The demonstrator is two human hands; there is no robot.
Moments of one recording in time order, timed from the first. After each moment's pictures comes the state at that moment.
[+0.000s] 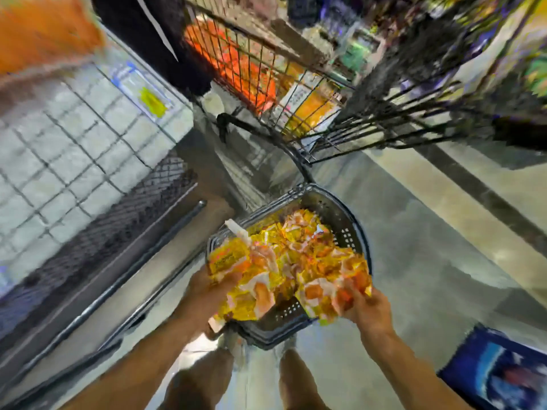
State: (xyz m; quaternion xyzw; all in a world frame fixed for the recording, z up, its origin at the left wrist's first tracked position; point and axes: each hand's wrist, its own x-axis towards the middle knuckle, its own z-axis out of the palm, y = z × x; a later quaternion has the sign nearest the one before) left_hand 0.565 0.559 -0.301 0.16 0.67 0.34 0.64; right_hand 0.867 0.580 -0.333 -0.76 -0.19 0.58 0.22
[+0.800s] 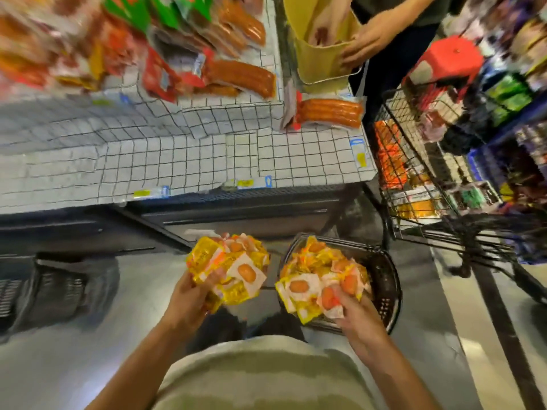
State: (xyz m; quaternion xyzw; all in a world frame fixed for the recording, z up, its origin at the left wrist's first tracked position) left_hand 0.548 0.293 -0.063 -0.10 0.63 0.66 0.39; right_hand 0.758 0.525 -0.060 -0.54 -0.31 0.78 0.08
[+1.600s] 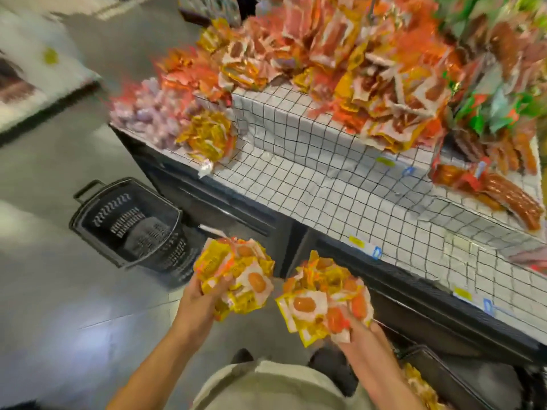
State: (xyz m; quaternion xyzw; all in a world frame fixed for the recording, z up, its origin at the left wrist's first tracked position) left_hand 0.378 -0.076 -0.015 -0.20 0.58 0.78 0.11; right_hand 0.454 0.204 -0.014 -0.40 -0.44 0.80 -0.10
